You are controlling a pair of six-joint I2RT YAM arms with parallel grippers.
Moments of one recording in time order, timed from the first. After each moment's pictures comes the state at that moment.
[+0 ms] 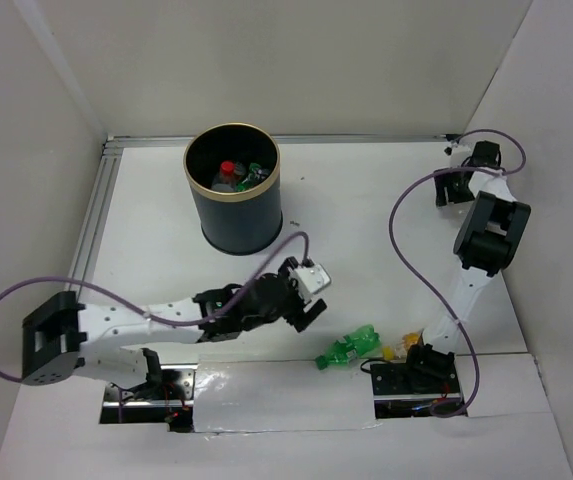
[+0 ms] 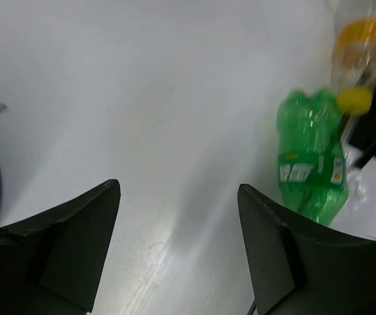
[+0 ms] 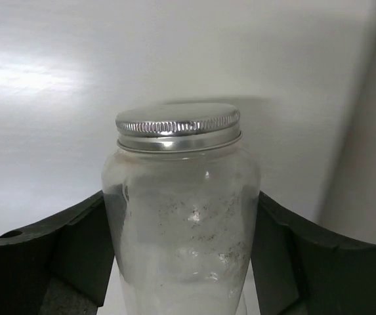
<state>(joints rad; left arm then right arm) -1.20 1.25 0.82 0.09 -0.26 -0.03 -0.39 2.25 1.76 -0.44 -0.11 -0.48</state>
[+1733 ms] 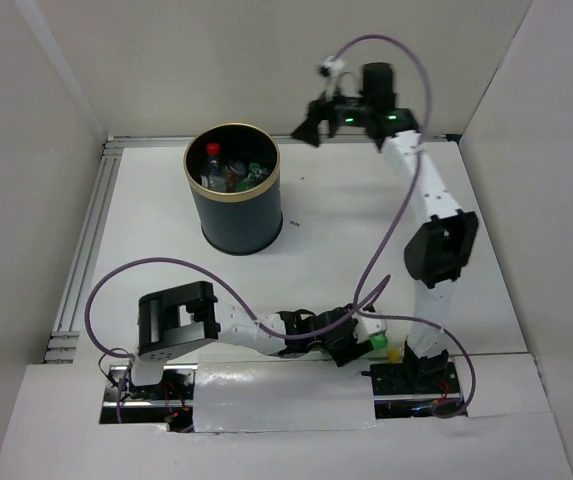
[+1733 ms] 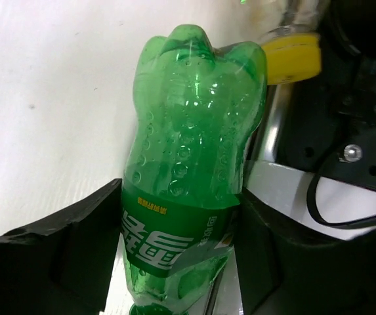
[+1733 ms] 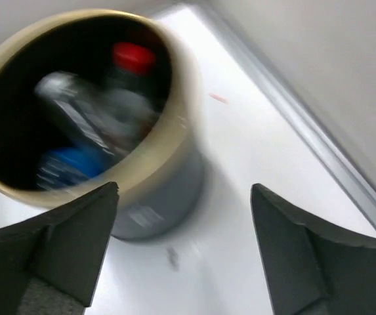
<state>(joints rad) -1.35 1.92 1.04 0.26 -0.07 -0.09 0.35 2.06 2.20 -0.49 -0.82 -0.22</state>
